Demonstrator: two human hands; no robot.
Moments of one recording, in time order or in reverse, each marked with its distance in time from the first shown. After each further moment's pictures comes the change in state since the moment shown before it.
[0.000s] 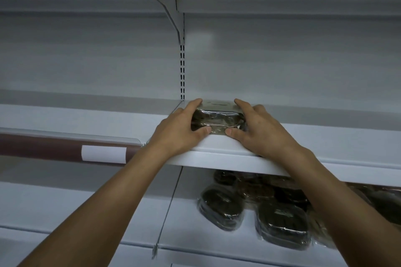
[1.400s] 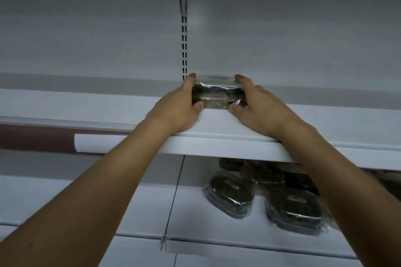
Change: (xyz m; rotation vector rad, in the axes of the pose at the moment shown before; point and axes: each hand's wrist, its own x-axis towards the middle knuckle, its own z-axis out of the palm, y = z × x) left_hand 0.029 -0.029 0.000 0.058 -0.080 -0.018; right_hand 0.034 -0.015 0.029 -0.029 0.032 -0.018
